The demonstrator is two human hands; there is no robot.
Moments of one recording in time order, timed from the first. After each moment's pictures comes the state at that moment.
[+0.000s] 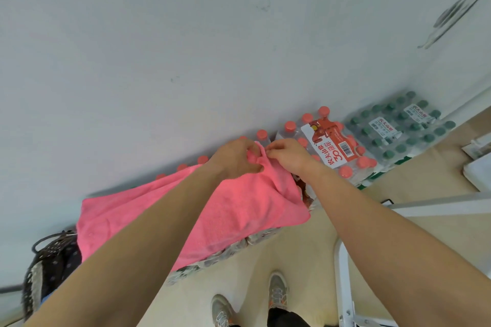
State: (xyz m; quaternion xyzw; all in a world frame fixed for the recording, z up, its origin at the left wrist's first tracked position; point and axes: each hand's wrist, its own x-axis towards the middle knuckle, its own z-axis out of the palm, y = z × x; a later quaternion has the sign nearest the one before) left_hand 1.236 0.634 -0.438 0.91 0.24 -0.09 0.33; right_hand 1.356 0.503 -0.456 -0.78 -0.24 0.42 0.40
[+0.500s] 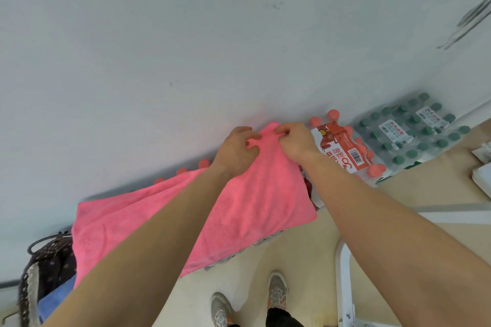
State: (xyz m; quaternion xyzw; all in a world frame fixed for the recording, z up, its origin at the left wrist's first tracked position) left_hand 1.256 0.653 -0.462 0.86 0.31 0.01 0.41; right_hand 1.396 0.544 -0.473 -0.87 -0.25 0.28 0.31
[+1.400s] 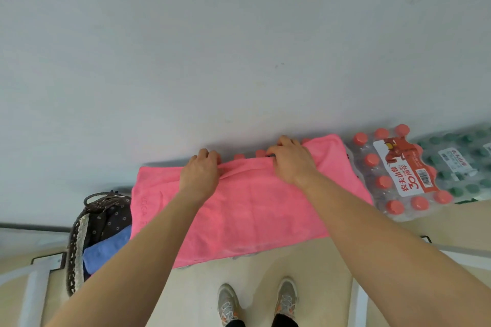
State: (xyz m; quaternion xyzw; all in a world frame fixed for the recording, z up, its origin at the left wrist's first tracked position) left_hand 1.055 0.732 -0.507 0.88 0.47 -0.03 0.12; right_hand 1.268 0.622 -0.493 -0.82 -0.54 0.19 0.04
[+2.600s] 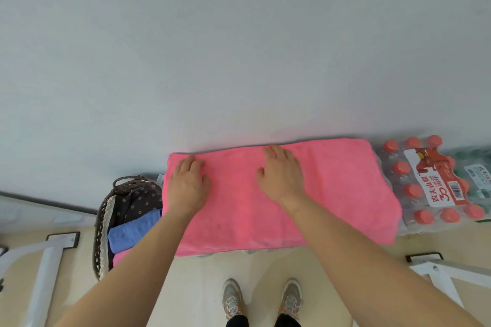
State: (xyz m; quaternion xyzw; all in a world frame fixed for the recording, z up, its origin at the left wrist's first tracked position) left_hand 0.950 0.735 -0.520 0.81 0.55 0.08 0.16; right_hand 1.157 0.640 -0.484 -0.83 -0.53 0.14 0.09
